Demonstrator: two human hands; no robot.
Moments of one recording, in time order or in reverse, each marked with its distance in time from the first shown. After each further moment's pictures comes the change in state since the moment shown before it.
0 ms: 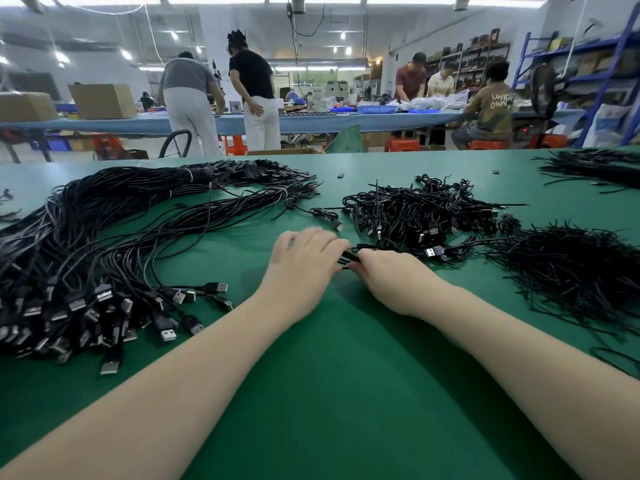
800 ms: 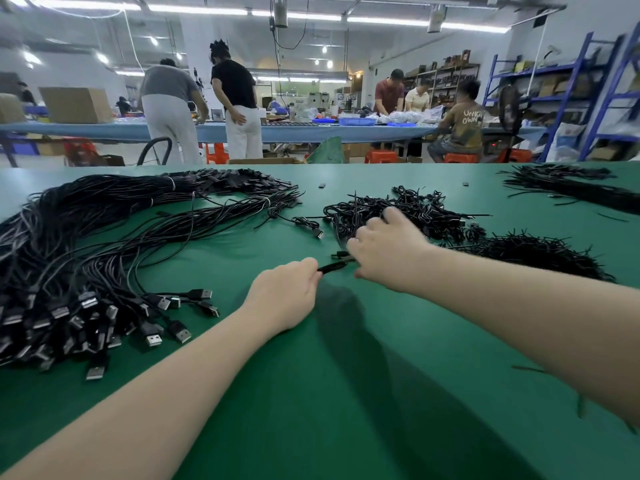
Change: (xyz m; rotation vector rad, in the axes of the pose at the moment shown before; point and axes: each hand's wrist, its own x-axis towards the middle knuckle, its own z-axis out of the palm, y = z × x) left_hand -0.006 0.006 -0.002 -0.243 -0.264 -0.190; right_hand -0.002 -0.002 -0.067 -0.717 -0.173 -0.119
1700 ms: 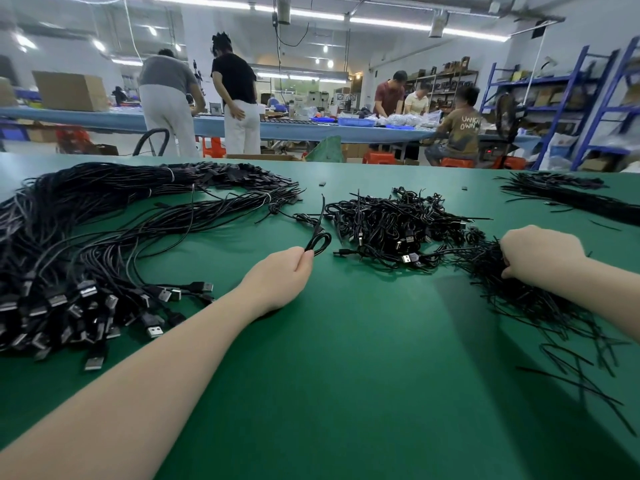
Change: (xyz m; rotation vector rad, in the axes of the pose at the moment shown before) left_hand 0.010 -0.018 -0.005 -0.351 -0.069 -0.150; right_hand -0.080 0.104 0.086 0.222 -0.366 0.658
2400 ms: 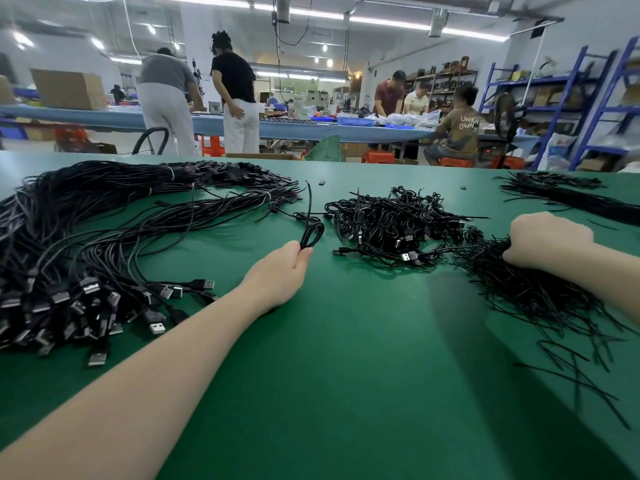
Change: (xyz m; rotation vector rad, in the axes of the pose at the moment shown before) left_hand -0.002 0.001 0.000 -0.073 0.030 -0.035; right_hand 0.003 0.004 -0.014 0.154 -0.029 0.179
